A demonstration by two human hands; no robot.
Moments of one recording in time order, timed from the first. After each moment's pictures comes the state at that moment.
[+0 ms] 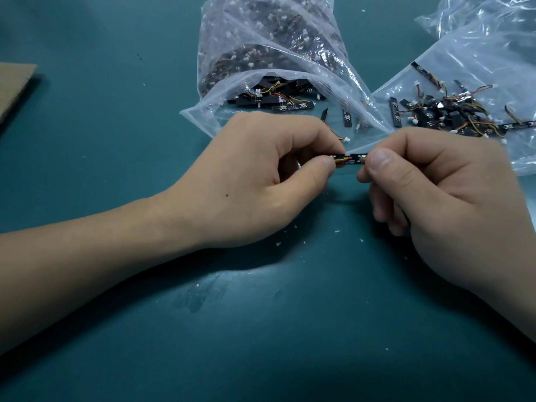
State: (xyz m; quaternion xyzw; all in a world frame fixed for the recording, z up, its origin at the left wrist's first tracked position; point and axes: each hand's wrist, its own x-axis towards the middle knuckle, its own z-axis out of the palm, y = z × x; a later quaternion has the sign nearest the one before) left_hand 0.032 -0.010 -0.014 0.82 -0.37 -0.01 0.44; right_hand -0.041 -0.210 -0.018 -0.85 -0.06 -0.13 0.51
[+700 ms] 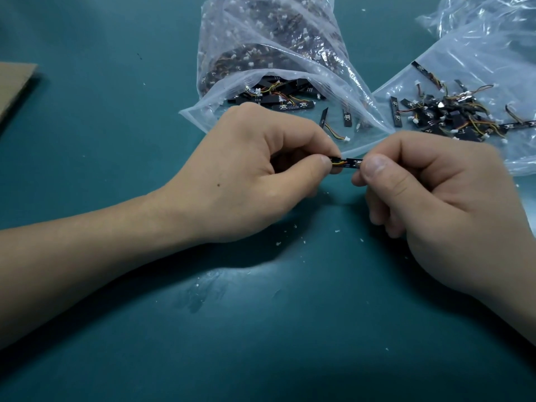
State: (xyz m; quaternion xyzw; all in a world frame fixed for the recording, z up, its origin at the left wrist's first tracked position) left_hand 0.034 -0.008 -0.010 0.81 -0.36 -0.04 0.46; right_hand -0.042 -0.210 -0.018 -0.87 -0.07 -0.12 0.48
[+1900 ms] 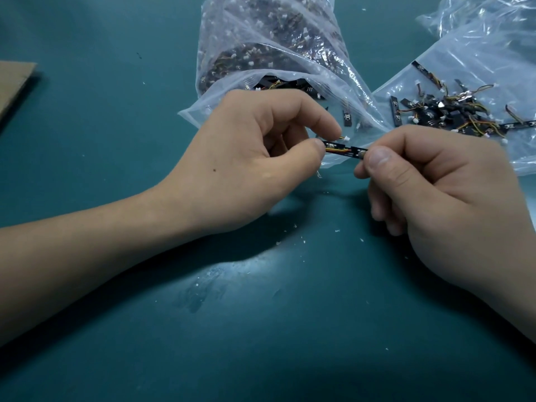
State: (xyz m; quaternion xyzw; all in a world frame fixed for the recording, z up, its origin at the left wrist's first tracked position) left_hand 0.041 -0.010 -0.015 0.78 -0.31 -0.05 0.54; right_hand -0.038 -0.210 -0.019 -0.86 -0.05 -0.13 0.50
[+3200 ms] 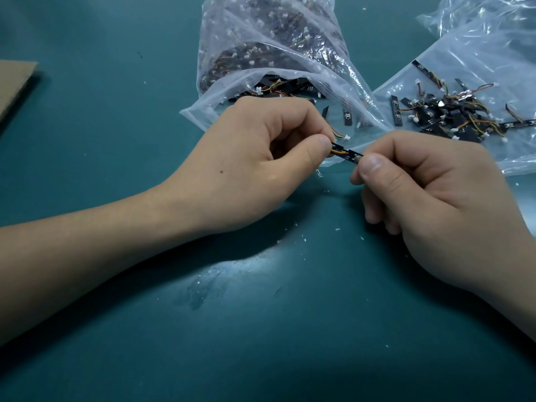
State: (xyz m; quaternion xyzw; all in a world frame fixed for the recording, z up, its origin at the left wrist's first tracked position) left_hand 0.039 -0.011 -0.012 0.81 -0.32 -0.05 0.49; right_hand -0.039 -0.209 -0.017 -0.89 -0.06 -0.11 0.44
